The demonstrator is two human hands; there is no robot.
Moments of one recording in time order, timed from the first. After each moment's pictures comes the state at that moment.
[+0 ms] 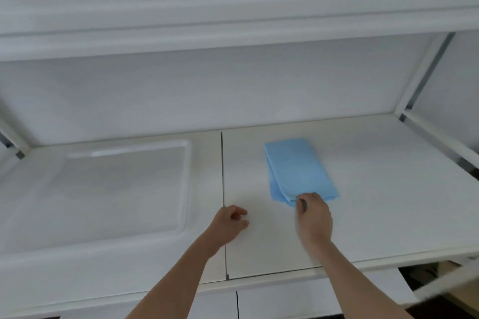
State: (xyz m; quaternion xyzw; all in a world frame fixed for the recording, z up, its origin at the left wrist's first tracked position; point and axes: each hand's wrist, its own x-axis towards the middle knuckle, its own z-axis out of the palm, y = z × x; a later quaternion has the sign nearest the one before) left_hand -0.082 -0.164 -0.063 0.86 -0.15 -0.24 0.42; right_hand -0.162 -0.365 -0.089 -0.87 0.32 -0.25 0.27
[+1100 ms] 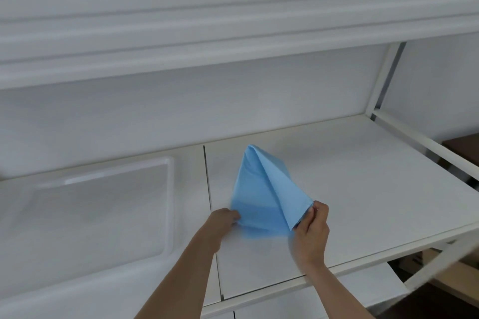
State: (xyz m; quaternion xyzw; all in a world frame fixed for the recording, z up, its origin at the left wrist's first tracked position) left_hand -0.061 -0.196 -0.035 0.76 0.05 -0.36 0.54; right_hand -0.187 -0.340 -0.080 -0.71 0.35 -0.41 0.45
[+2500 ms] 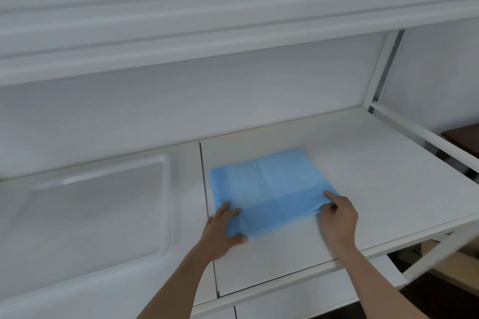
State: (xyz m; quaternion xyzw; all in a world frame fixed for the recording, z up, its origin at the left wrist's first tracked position) left_hand -0.069 -0.175 -0.070 0.89 -0.30 -0.23 0.26; right_hand -0.207 -0.424 -0.092 -0.76 0.40 -0.35 0.38
